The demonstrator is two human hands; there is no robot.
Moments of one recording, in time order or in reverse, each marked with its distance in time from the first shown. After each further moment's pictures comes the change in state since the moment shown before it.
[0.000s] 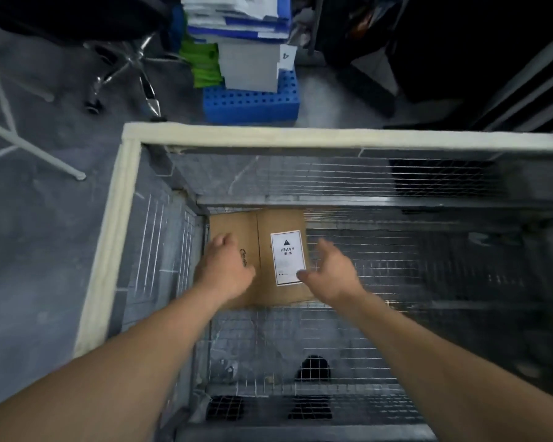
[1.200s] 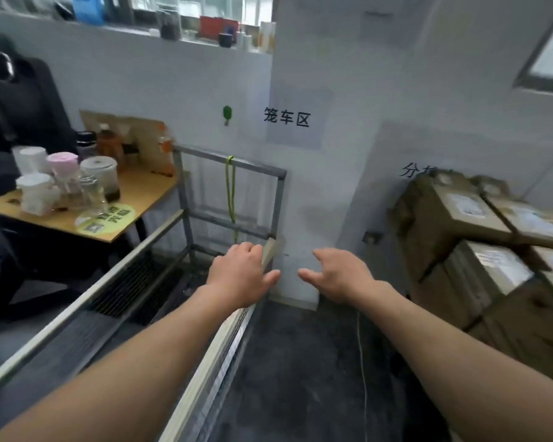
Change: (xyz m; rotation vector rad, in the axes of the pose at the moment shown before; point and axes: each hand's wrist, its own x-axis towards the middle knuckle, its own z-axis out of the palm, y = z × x) left_hand -0.598 0.351 -0.095 0.507 0.045 1.574; right_hand -0.724 0.136 -0.242 -0.046 0.856 0.662
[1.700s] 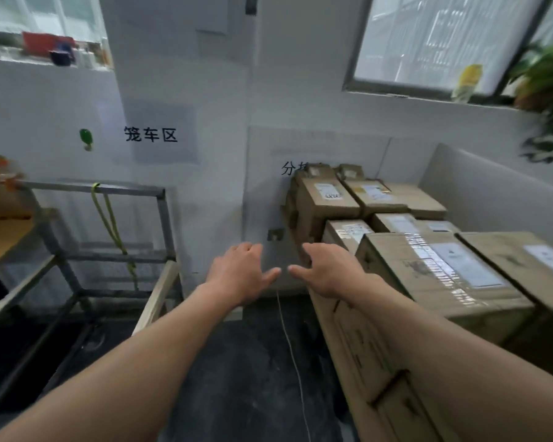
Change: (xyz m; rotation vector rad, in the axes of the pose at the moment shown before) left_hand 0.025 0.234 0.023 -0.037 -0.049 0.342; right_hand -0.120 0.184 -0.067 0.003 0.182 0.301
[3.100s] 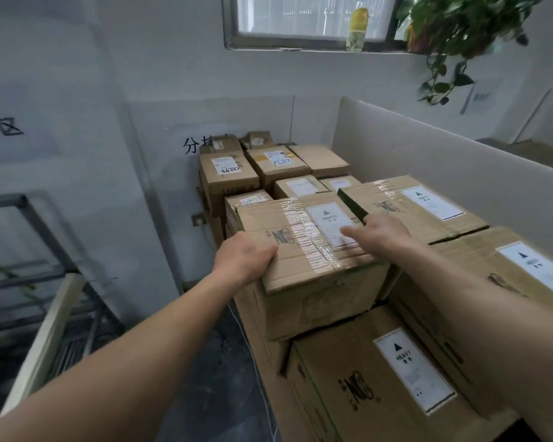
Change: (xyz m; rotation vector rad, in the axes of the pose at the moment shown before) left_hand 0.041 0.239 0.065 -0.481 -0.137 -0.049; right_hand -0.075 0.311 -0.053 0.189 0.060 0.671
